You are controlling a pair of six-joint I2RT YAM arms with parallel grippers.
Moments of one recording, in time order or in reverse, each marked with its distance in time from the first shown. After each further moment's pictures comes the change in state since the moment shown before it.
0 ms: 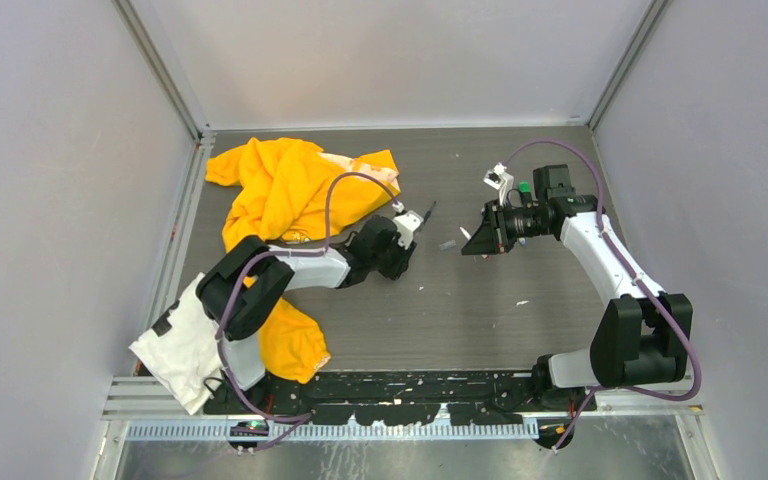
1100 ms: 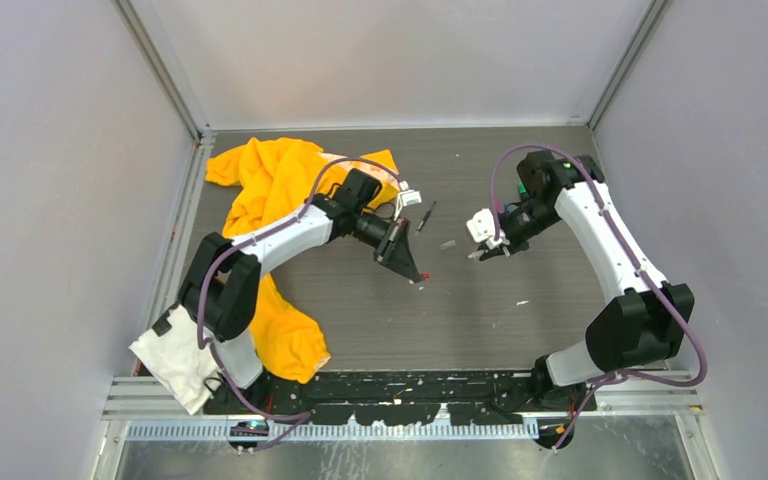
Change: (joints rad) left arm 0.180 -0.059 0.336 -0.610 1.103 -0.092; right arm 0.091 0.093 0.369 -0.747 0.225 -1.600
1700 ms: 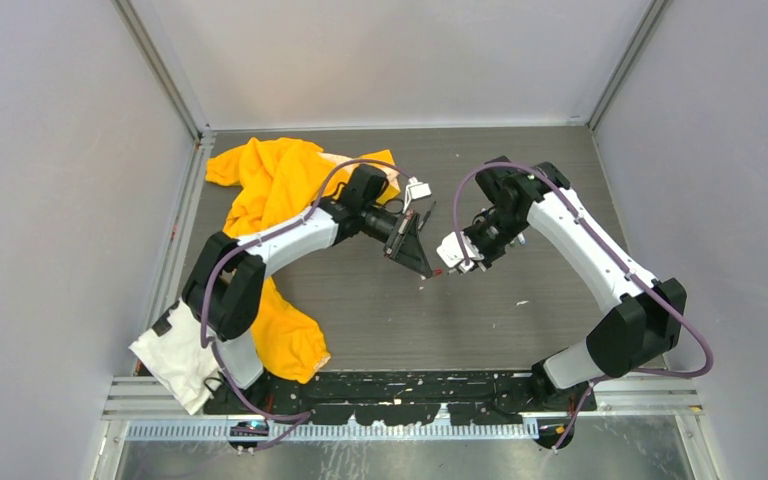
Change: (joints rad) left arm -0.051 0.016 0.015 0.183 0.135 -0.279; right arm 0.262 -0.001 0.000 0.063 0.154 0.019
